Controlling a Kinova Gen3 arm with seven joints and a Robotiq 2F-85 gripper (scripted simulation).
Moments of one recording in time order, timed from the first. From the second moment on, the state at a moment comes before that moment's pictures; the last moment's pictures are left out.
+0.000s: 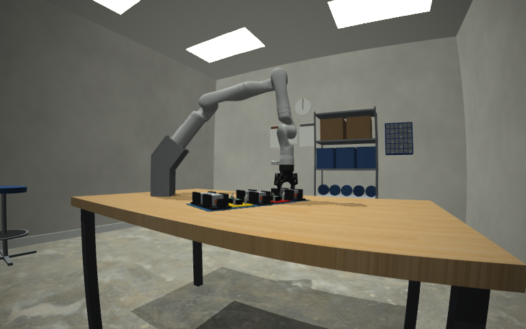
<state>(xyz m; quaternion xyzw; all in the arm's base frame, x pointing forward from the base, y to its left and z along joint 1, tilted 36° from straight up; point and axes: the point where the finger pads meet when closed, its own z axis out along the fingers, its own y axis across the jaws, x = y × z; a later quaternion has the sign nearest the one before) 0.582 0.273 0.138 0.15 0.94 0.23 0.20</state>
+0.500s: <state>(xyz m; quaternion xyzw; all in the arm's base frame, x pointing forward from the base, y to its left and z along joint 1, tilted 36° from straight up) 0.584 0.273 0.138 0.15 0.94 0.23 0.21</state>
